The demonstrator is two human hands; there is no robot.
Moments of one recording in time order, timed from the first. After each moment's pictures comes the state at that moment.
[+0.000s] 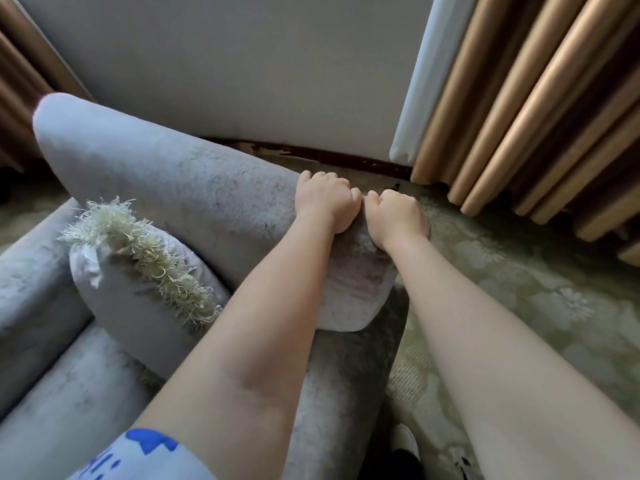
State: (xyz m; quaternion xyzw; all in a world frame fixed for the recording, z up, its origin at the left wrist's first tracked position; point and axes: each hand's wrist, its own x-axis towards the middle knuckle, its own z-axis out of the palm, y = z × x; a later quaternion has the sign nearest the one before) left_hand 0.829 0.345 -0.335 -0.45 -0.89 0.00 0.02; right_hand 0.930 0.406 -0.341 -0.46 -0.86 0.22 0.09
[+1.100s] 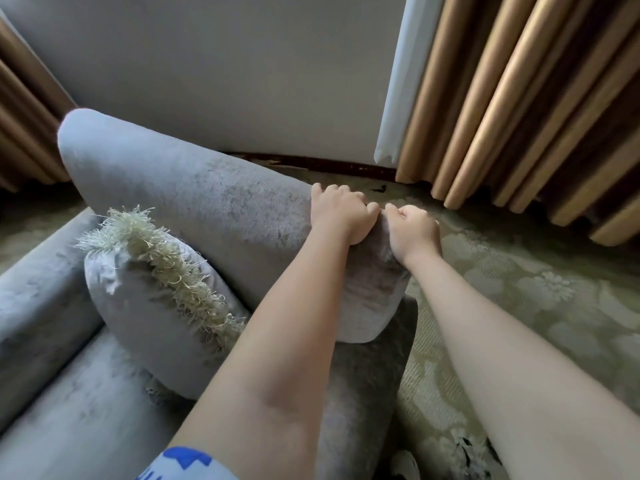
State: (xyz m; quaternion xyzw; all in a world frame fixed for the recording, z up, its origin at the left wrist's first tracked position) left_hand 0.908 0.309 -0.330 -0.47 -0.88 0.00 -0.01; right_hand 1.015 0.371 -0.355 -0.50 -0.78 0.34 0.19
